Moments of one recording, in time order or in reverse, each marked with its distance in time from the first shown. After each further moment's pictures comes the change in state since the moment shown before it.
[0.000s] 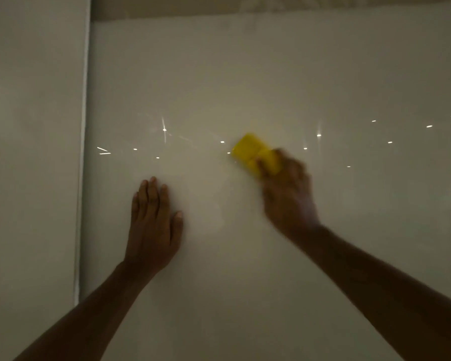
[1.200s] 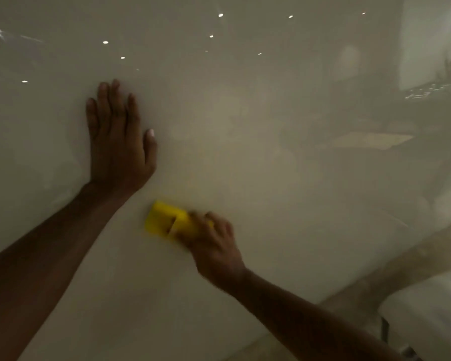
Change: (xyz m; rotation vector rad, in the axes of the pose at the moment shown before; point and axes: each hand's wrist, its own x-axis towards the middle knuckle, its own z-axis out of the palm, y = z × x) left_hand -0.021 0.236 0.076 -0.144 -0.068 0.333; right_hand -0.370 0.013 -0.042 0.141 -0.287 0.172
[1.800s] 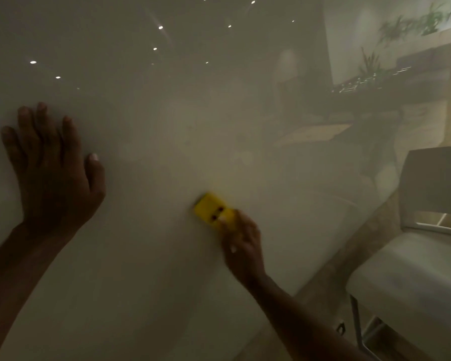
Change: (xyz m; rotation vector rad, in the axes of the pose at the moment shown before) left_hand 0.004 -0.001 0.047 -0.120 0.021 0.023; right_hand -0.074 0.110 -0.032 -0.066 0.344 0.445
